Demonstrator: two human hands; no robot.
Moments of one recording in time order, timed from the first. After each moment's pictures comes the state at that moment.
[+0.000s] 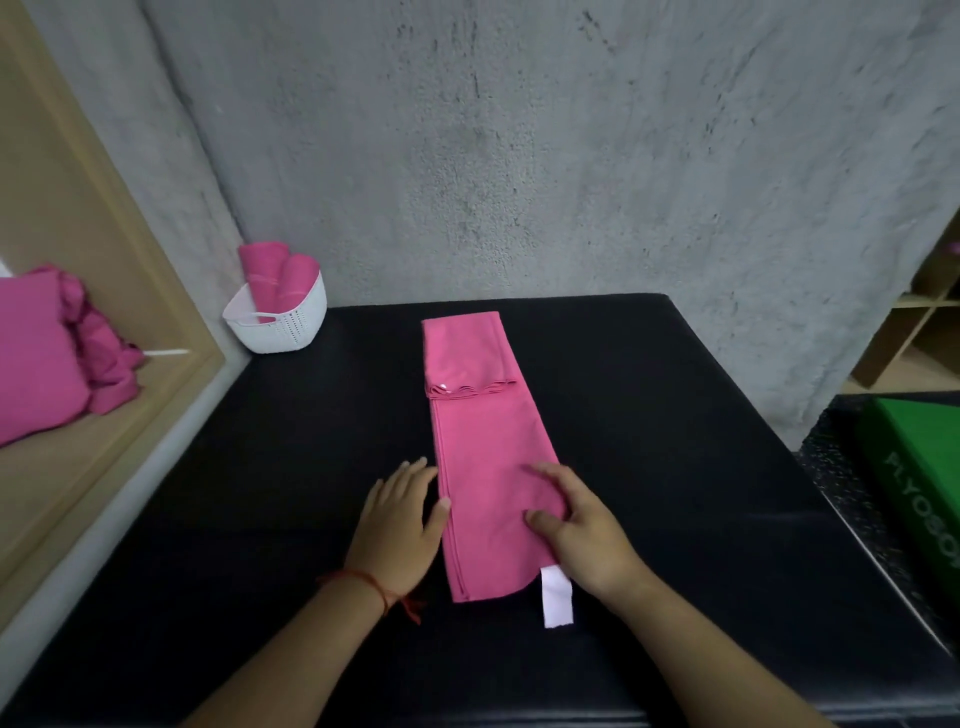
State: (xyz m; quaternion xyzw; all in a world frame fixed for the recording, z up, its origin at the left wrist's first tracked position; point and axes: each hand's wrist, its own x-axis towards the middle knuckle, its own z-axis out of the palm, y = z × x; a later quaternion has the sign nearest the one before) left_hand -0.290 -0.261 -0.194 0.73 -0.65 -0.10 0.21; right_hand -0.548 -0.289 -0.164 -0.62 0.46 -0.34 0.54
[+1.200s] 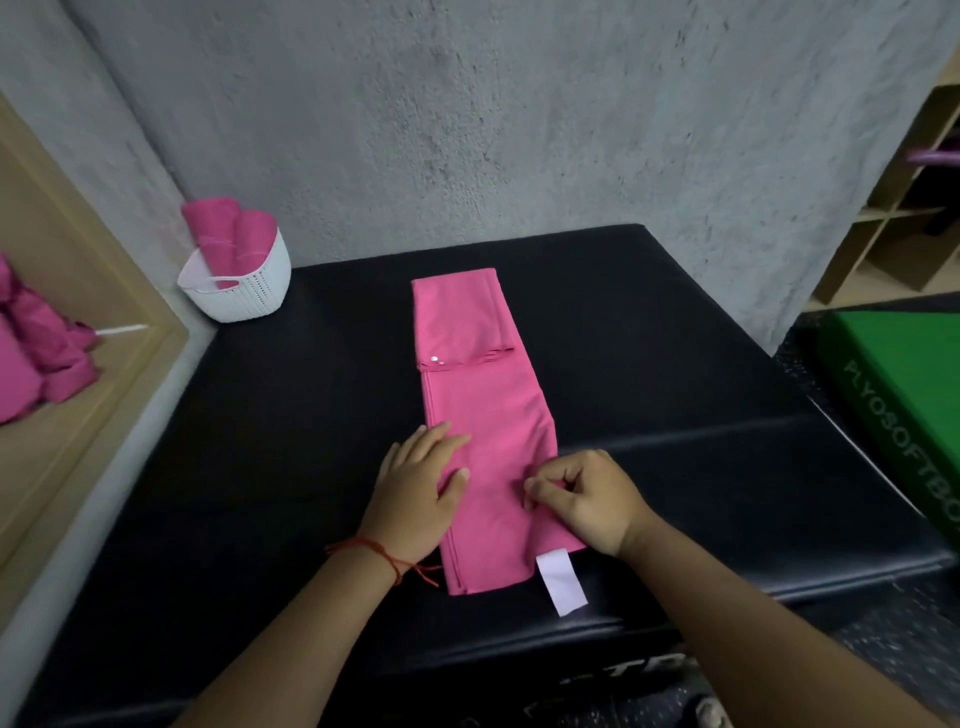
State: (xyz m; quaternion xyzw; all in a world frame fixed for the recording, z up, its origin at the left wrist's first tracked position) left_hand -0.288 -0.245 -0.193 0.65 -0.72 -0.13 0.19; right_hand -0.544 -0.265 -0.178 -0.76 0.44 -0.29 0.39
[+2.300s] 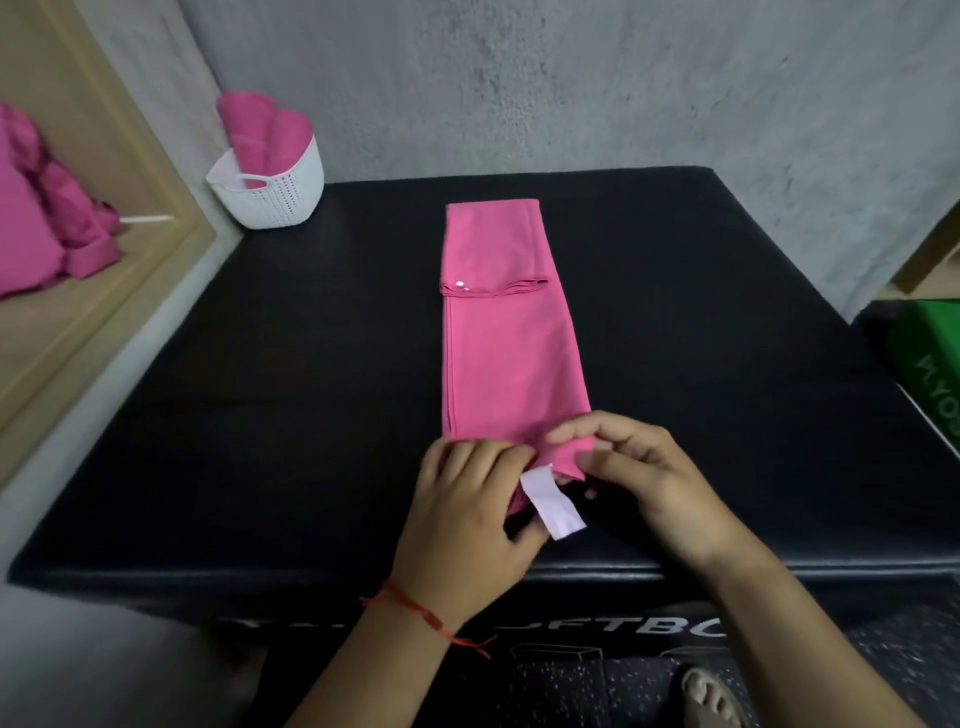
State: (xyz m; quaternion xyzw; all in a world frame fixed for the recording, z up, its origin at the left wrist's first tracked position) left_hand -0.373 -0.137 -0.193 0.62 -0.73 0.03 0.27; right_hand -0.577 -0.210 -0.166 -0.61 0.32 -0.34 0.64
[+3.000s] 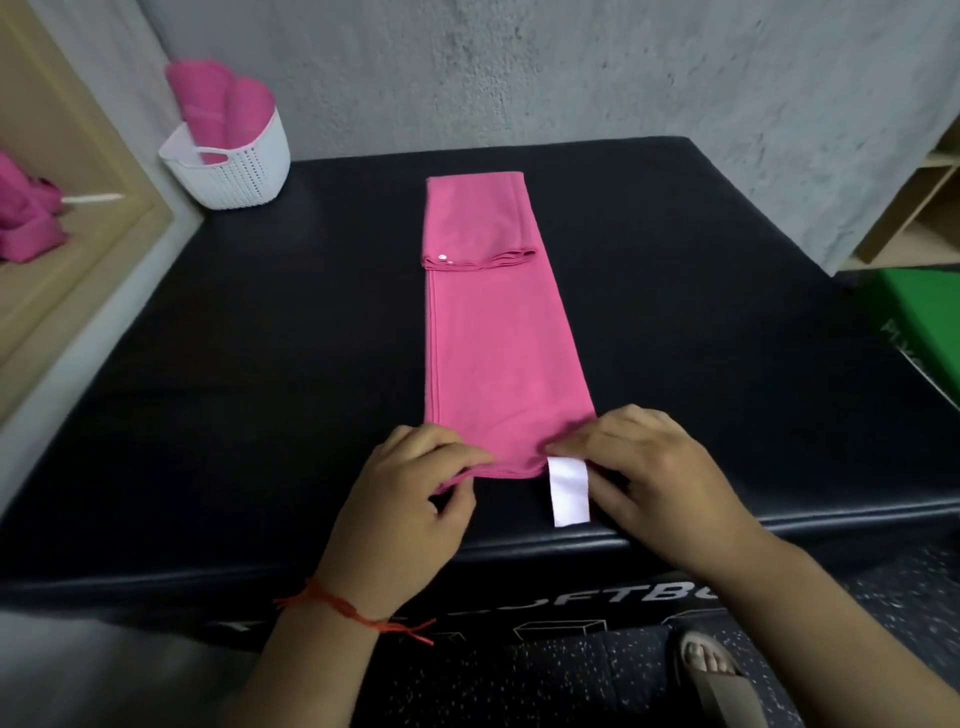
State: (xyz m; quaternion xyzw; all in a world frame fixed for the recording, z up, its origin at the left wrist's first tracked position) left_hand -0.317 -0.123 -0.194 0.59 -0.73 -0.09 0.33; right_hand -0.582 -0.193 -0.207 -0.88 0.36 -0.29 0.09
